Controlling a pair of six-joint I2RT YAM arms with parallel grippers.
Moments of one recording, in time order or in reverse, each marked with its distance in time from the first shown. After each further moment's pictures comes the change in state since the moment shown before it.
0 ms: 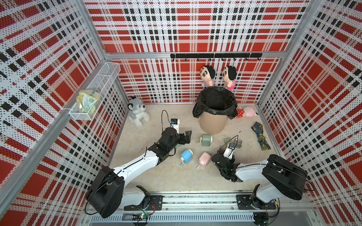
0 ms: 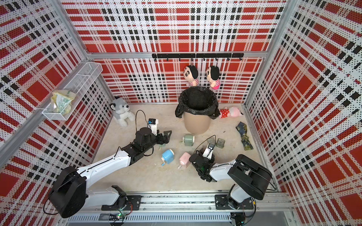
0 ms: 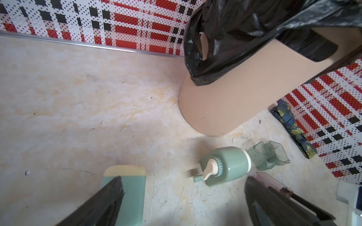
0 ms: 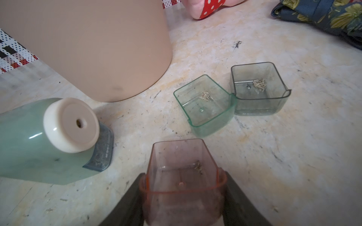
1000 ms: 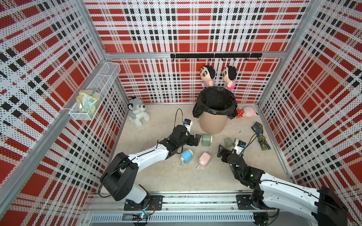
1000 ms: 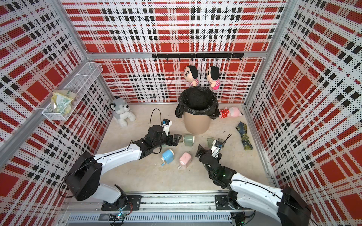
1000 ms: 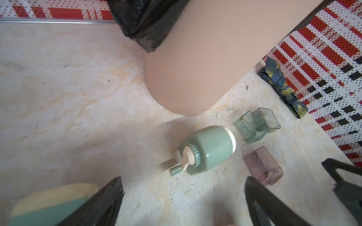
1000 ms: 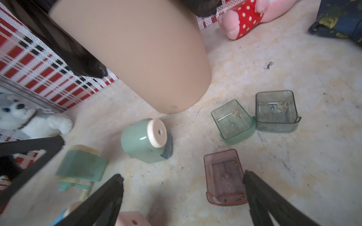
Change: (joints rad) left arm -0.080 0.231 0.152 -0.044 0.134 0.097; right arm -0.018 -0.687 0.014 -0.378 -0.204 -0.118
